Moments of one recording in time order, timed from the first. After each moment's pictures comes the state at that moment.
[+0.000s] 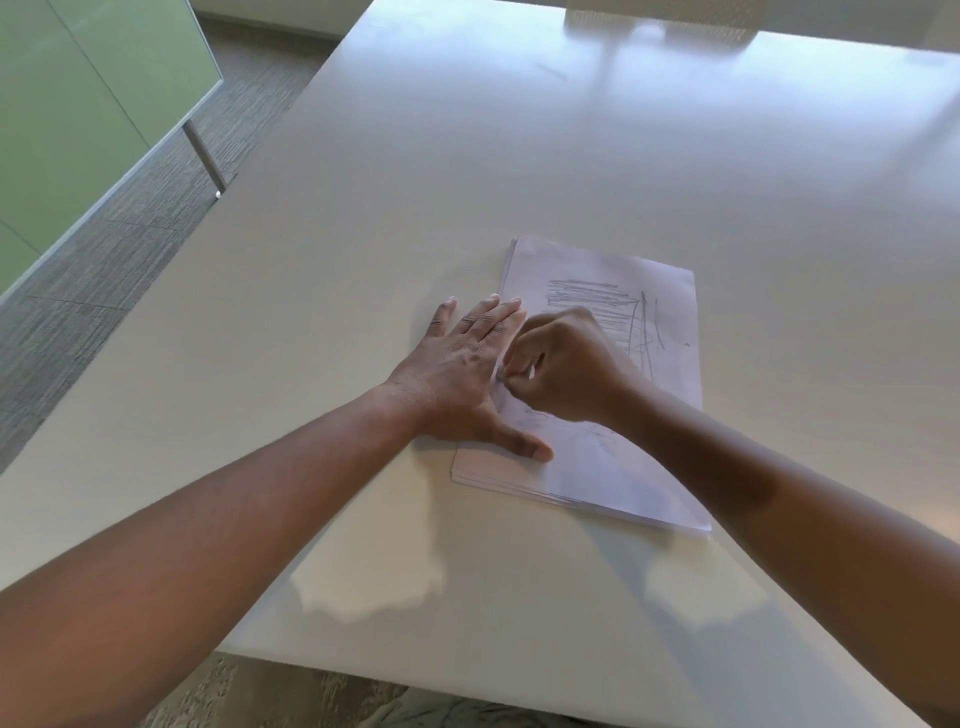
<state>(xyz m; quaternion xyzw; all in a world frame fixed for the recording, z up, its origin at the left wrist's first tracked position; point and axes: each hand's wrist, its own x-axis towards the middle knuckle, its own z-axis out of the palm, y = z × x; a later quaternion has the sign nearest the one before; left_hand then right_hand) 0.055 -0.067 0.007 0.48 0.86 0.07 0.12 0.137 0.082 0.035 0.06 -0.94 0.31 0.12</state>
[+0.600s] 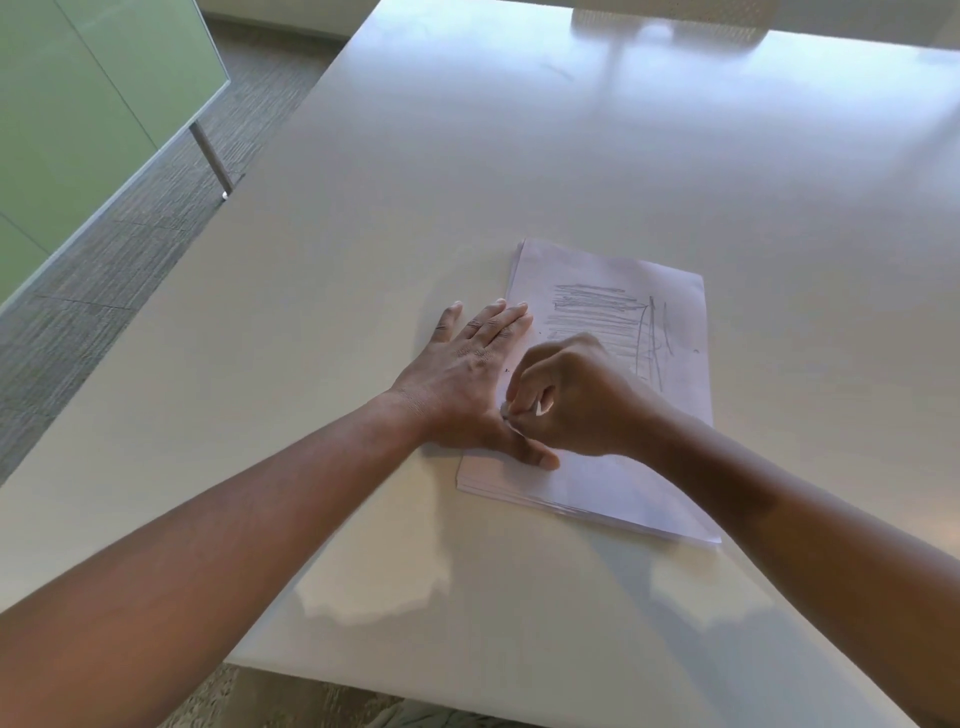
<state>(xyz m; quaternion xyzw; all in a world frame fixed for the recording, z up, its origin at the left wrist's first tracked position) 0.055 -0.066 0.005 0.47 0.87 0.07 0.13 0.153 0.081 0.039 0.11 -0.94 0.31 0.07</state>
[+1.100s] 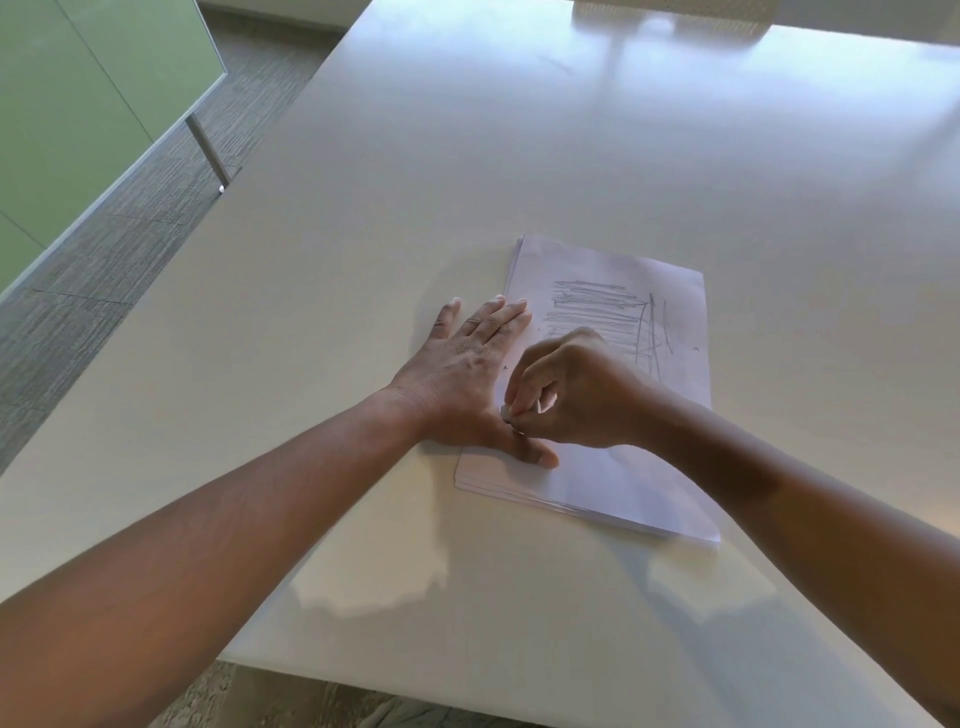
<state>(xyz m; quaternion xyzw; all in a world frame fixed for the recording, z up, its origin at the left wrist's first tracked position) 0.056 -0.067 0.006 0.47 0.87 0.07 0.13 0.149 0.090 0.037 0.15 -0.93 0.34 0.04</state>
